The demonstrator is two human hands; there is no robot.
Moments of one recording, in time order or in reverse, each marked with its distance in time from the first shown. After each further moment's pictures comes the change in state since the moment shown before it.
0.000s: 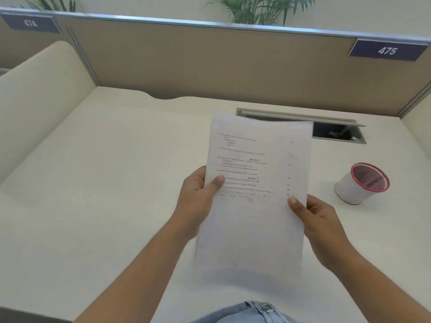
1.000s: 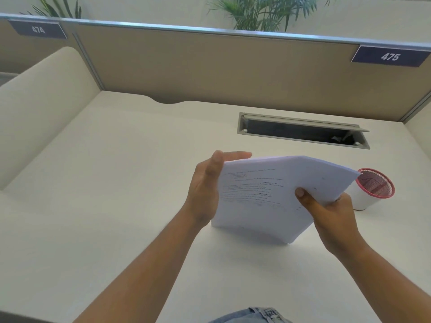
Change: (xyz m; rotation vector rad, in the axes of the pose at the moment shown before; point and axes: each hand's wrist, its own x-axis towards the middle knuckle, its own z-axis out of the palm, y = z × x) left_hand -0.003 0.041 0.016 0.111 -0.152 0.322; right_hand 0.011 -0.028 0.008 -0.091 0.037 -0.352
